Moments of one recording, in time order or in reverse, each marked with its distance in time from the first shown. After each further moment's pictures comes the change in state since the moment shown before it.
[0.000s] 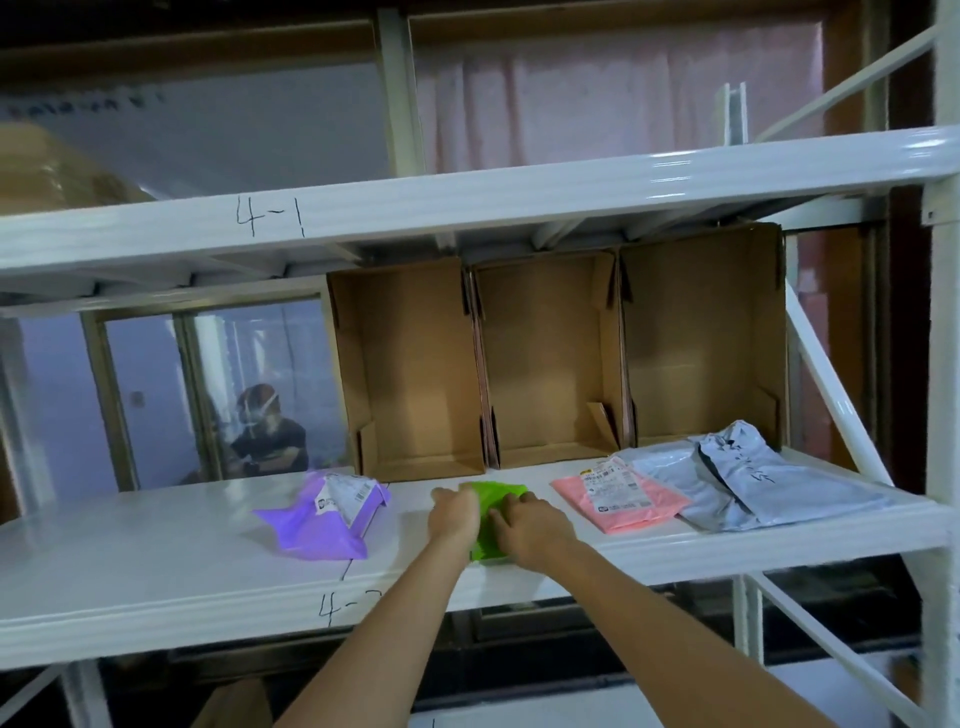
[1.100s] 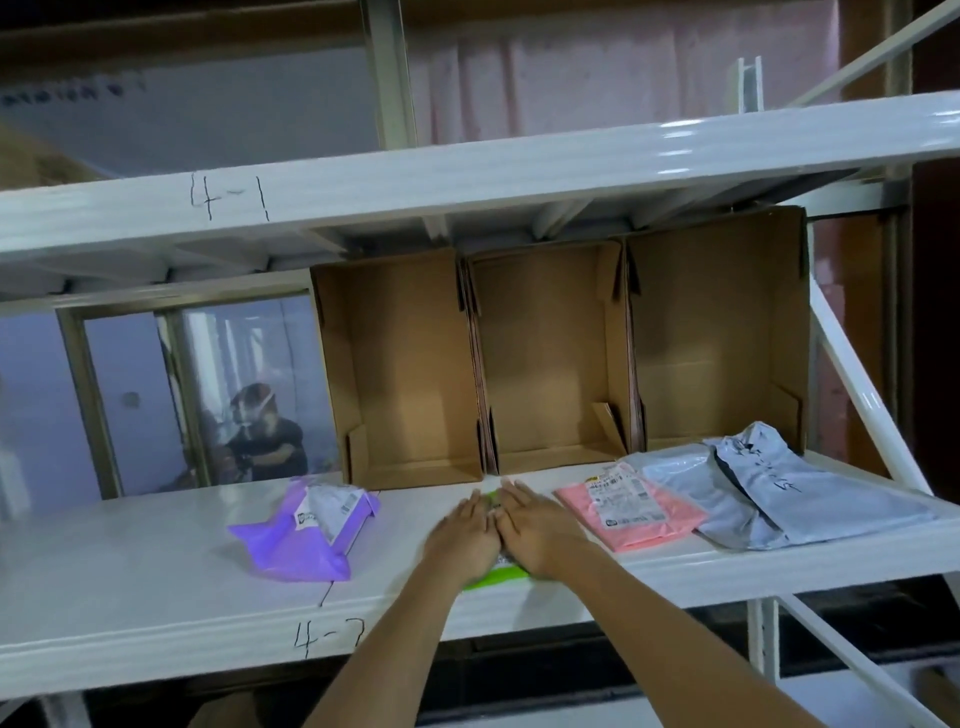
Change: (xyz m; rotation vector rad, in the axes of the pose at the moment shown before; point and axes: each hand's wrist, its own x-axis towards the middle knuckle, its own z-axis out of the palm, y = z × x) left_hand 0.047 -0.027 0.018 1.031 -0.297 0.574; right_hand 0.030 0.028 0.001 -0.313 -0.006 -0.315
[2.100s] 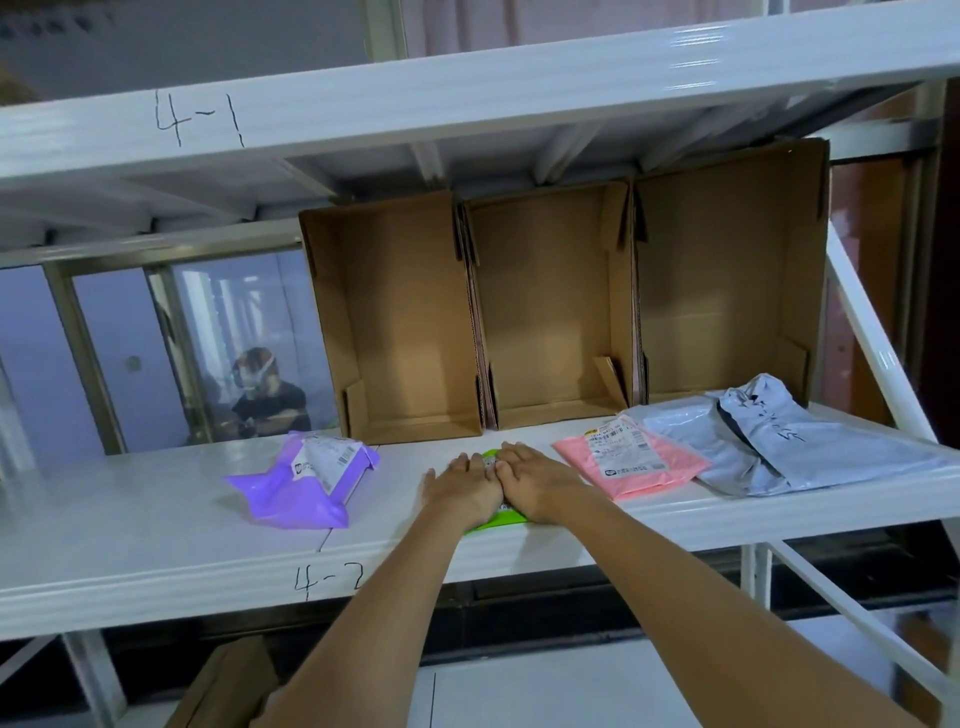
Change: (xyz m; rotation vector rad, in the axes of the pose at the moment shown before) left_hand 0.012 -0.003 0.010 0.123 -0.069 -0.152; right_hand 0.006 0.000 0.004 0.242 -0.136 0.125
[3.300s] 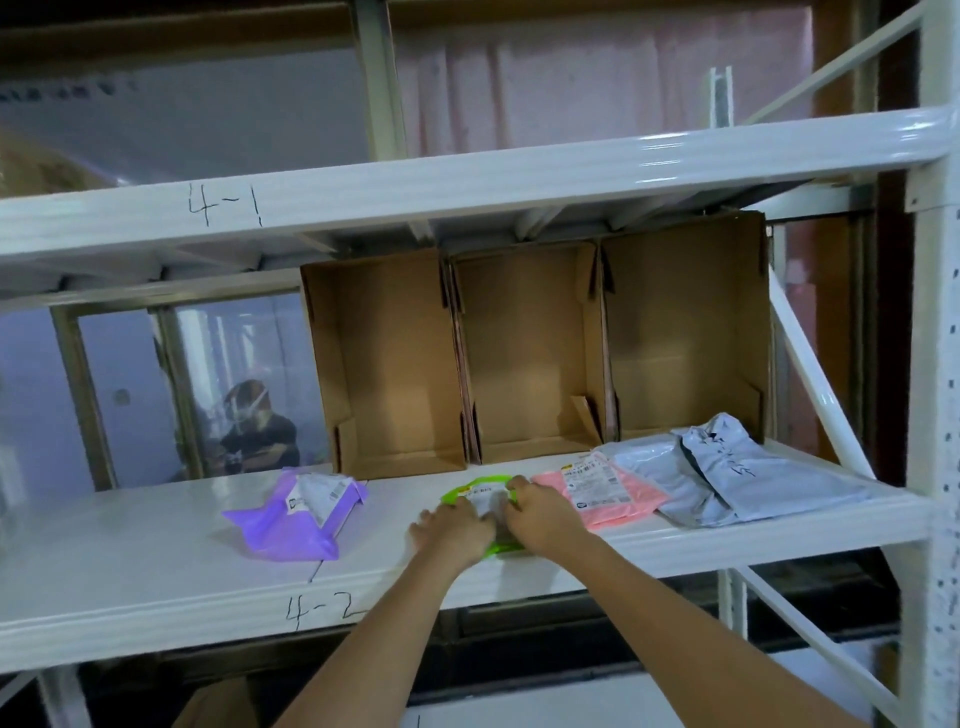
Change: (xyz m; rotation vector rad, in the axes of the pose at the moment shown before) left_hand -0.051 0.027 -0.023 -0.149 0.031 -0.214; right_hand -0.038 0.004 -0.015 0.263 0.243 0.146
